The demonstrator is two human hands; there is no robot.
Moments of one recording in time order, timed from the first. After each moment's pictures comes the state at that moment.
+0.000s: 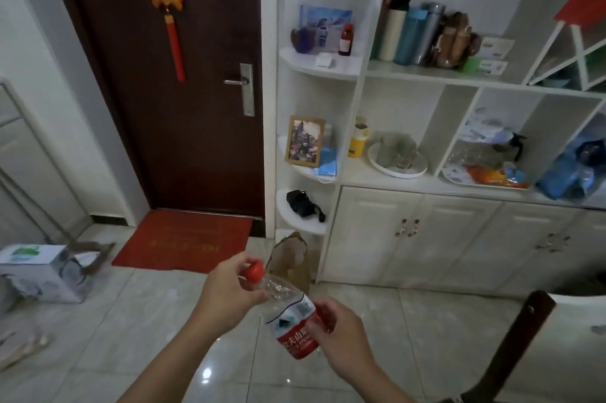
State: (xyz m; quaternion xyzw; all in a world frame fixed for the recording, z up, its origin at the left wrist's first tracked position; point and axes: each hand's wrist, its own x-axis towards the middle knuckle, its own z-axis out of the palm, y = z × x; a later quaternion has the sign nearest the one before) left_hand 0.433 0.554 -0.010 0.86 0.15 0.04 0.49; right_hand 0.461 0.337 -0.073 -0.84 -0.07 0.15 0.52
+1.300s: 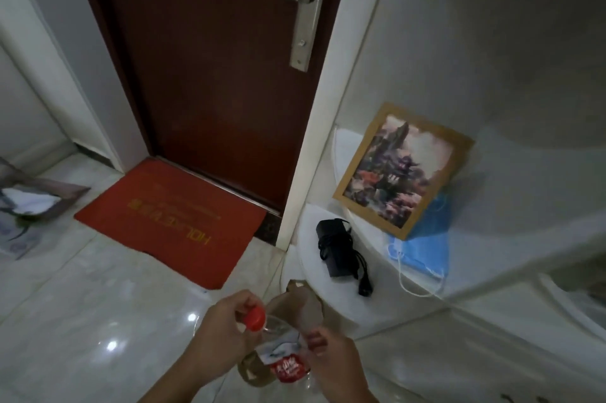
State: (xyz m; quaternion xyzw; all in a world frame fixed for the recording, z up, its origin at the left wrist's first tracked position) left_hand 0.865 0.697 -0.315 0.81 0.27 -0.02 0.52; right_hand 0.967 0.499 -0.357 -0.89 -0.13 0.32 0.29
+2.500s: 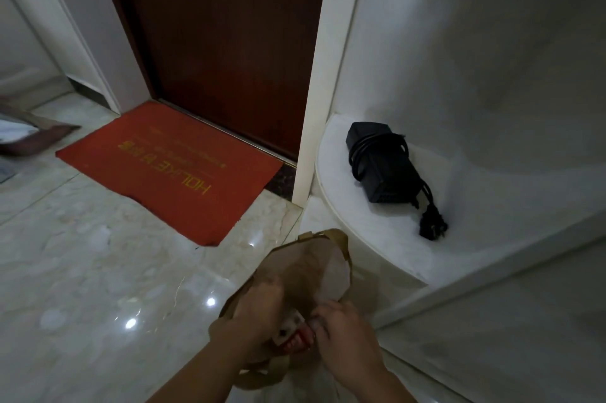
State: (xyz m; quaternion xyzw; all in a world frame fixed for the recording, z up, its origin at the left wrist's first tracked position) left_hand 0.955 0.623 -0.727 0.92 0.27 -0.21 0.20; right_hand 1.023 0.463 -0.695 -0.89 -0.39 0.17 0.15
